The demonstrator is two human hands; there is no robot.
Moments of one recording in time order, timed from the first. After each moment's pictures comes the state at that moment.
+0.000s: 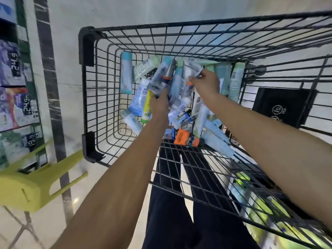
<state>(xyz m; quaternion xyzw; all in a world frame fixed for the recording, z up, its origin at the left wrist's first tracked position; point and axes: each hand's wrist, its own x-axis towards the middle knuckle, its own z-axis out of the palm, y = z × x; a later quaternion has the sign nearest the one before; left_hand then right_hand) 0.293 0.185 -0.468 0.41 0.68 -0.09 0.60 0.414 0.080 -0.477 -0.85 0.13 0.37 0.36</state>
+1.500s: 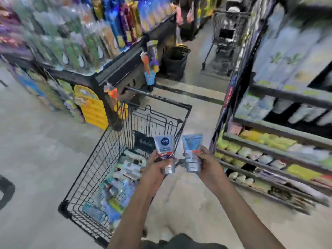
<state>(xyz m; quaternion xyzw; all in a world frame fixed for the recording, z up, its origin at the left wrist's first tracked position) 0.048 0.051 -0.029 0.52 -0.02 -0.43 0.74 -0.086 -0.092 -0.022 -0.34 0.28 -0.18 0.88</state>
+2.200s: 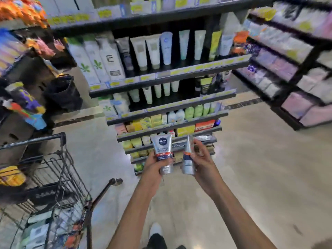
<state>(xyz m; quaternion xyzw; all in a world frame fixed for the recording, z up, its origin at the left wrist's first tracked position) -0.345 -0.137 -0.015 0.49 -0.22 -0.62 0.57 -0.527 -0.150 -0.011 -0.27 0.38 -0.50 0.73</state>
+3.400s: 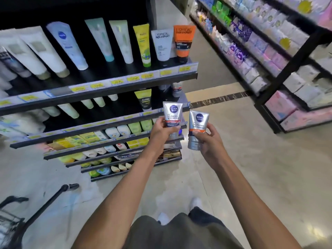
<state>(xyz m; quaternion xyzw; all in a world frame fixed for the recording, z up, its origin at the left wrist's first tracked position) -0.672 -0.534 -0.037 0.57 -0.33 -0.57 0.49 -0.855 -0.513 -0.020 -0.29 0.48 -0.47 0.68</state>
